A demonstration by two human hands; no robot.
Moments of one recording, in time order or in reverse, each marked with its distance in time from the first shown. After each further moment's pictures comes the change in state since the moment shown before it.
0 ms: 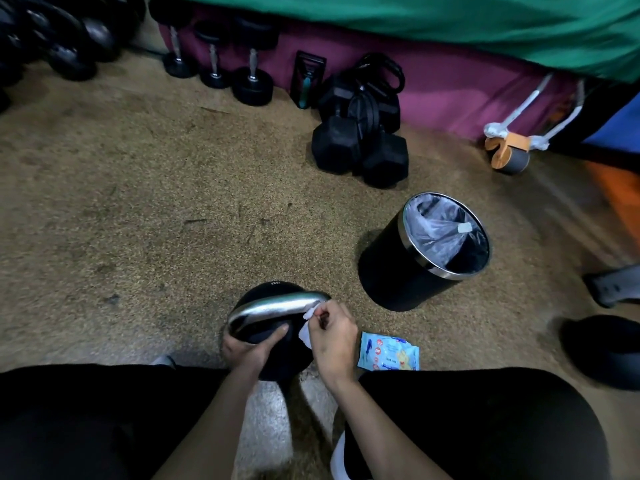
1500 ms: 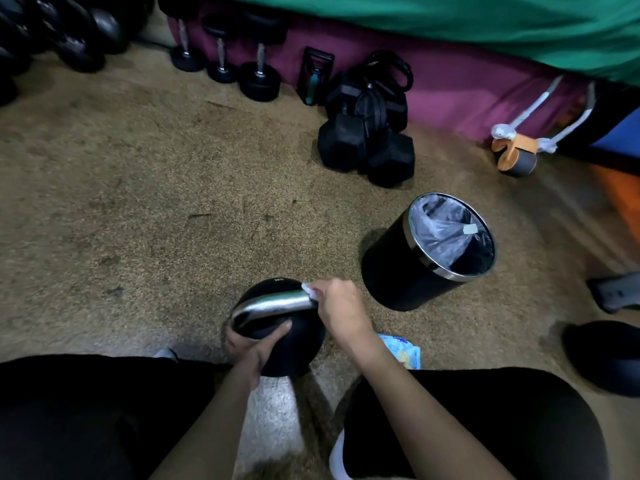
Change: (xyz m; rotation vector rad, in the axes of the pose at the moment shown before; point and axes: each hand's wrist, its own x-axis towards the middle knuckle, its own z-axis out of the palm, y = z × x) left_hand 0.028 -0.027 0.005 0.057 -0.007 -0.088; right_hand 0.049 -0.031 -0.021 -0.477 -0.415 -0.233
